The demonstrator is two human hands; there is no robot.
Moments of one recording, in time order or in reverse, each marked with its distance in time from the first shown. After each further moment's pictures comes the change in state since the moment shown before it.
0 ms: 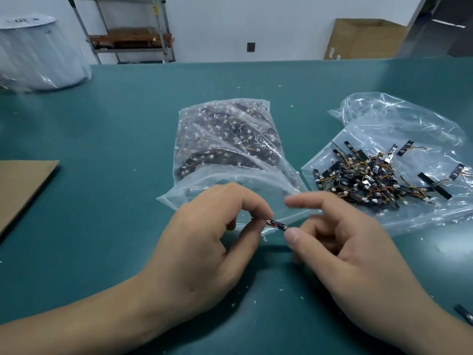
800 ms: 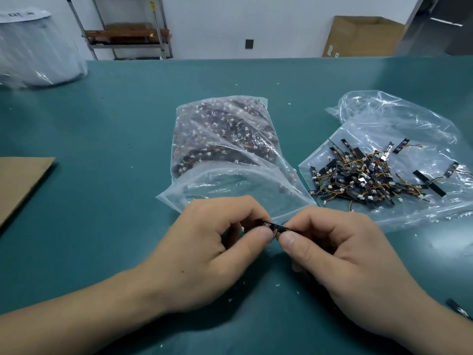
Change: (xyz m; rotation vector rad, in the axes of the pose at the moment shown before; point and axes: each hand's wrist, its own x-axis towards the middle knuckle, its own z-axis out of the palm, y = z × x) left_hand 0.004 0.002 -0.002 -0.183 -0.246 -0.137; right_hand 0.002 -0.004 -0.005 -0.054 -0.080 -0.046
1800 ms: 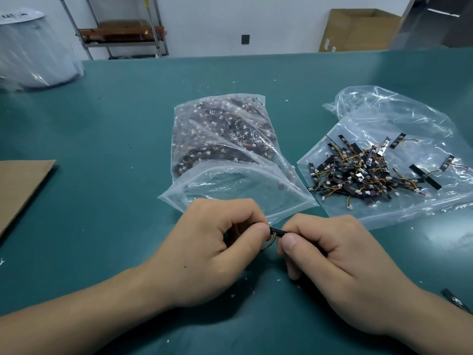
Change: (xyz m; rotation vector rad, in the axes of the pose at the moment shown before) left_hand 0.001 0.005 -0.004 -0.060 -0.052 -0.047; right_hand -0.001 -0.005 0.001 -0.242 -0.070 -0.090
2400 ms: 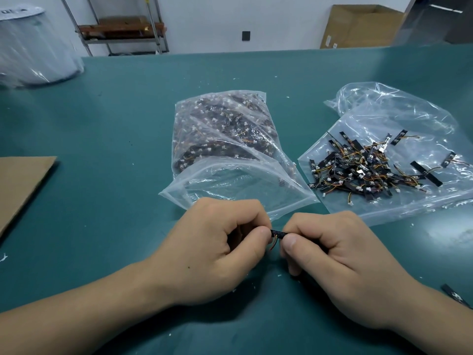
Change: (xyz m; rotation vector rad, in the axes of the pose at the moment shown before) left_hand -0.001 0.000 0.001 0.028 -0.048 0.026; right_hand -0.001 0.002 0.000 -0.003 -0.021 0.023
